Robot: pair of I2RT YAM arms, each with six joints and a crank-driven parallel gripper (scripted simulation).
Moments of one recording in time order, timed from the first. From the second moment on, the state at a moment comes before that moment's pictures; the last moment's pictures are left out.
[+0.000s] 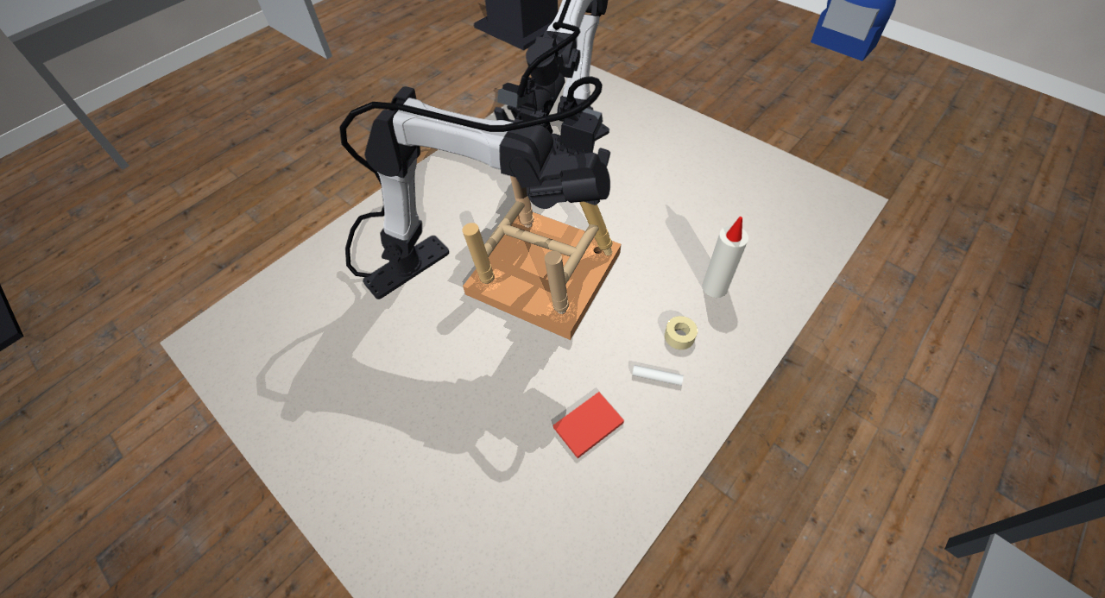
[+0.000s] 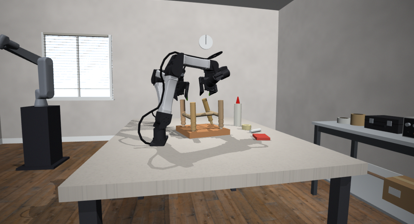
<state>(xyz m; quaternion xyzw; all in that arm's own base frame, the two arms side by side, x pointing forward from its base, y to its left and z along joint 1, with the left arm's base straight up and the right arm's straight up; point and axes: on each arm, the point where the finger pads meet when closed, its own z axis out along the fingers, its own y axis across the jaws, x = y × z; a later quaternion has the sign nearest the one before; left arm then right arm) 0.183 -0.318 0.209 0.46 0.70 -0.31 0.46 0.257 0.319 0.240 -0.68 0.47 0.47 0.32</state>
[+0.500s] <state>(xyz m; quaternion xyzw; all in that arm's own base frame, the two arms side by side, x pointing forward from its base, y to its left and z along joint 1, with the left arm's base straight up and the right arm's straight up) 0.183 -0.318 0.188 0.46 0.70 -0.31 0.46 0.257 0.319 0.240 -0.68 0.47 0.47 0.32</state>
